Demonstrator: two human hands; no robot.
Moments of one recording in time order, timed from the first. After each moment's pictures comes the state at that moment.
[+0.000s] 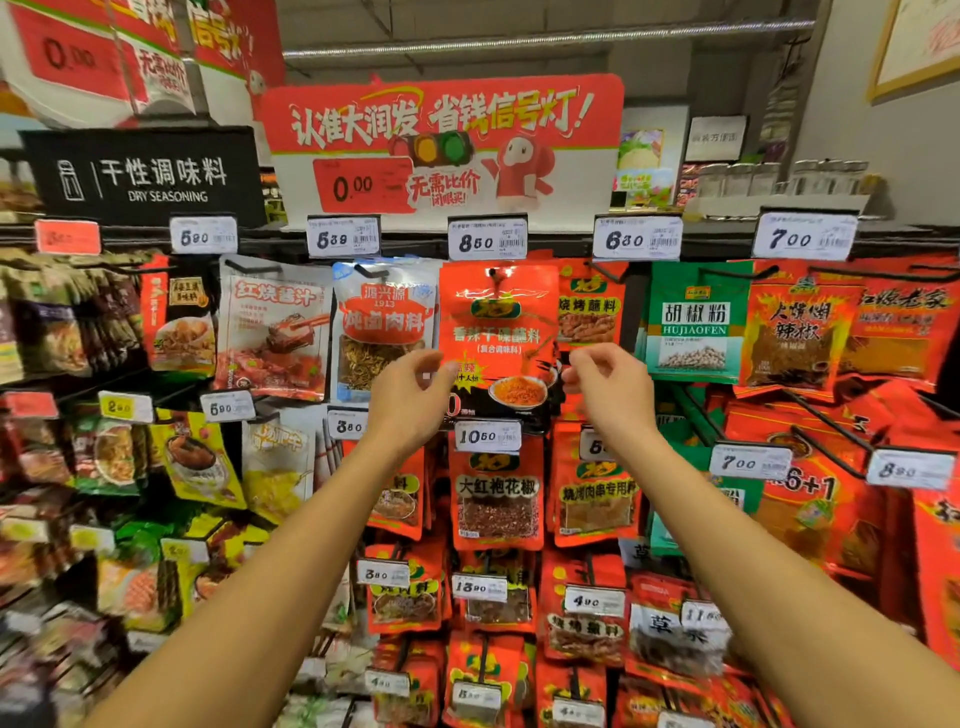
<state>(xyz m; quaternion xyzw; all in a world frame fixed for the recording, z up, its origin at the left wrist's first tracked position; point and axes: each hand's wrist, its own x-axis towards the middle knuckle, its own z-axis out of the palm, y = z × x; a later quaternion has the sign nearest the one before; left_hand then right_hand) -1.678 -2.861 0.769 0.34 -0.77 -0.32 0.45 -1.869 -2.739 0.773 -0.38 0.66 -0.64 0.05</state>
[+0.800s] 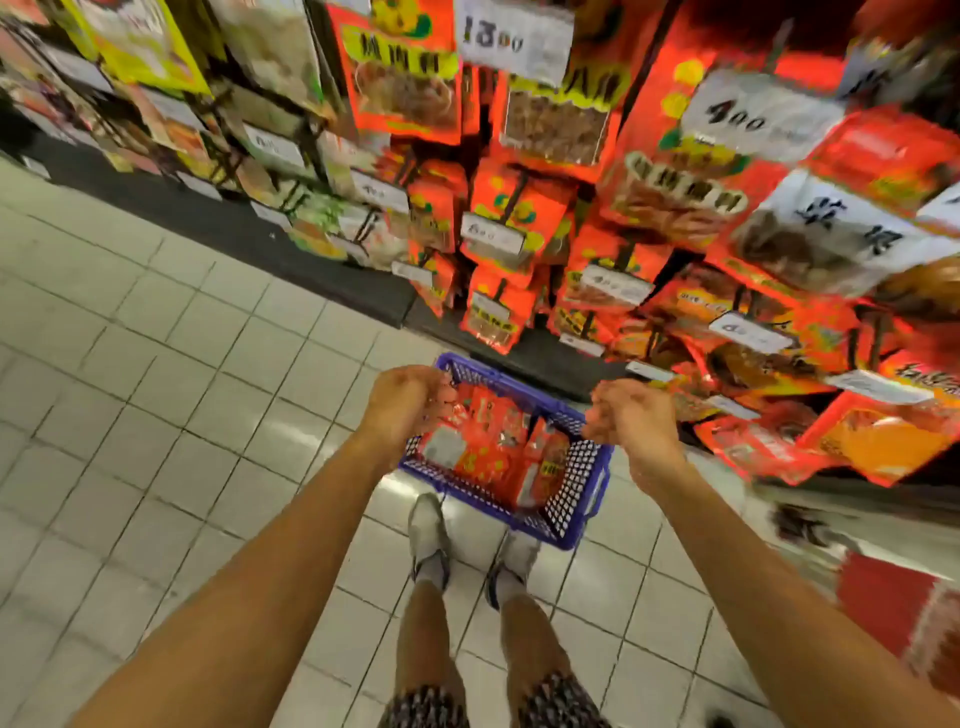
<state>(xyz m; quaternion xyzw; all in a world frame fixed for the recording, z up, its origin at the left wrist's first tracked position) -1.627 -2.688 0.305 0.66 -0.35 -0.64 0.17 -1.865 -2.590 0.285 -0.13 0.76 -0.40 0.49</state>
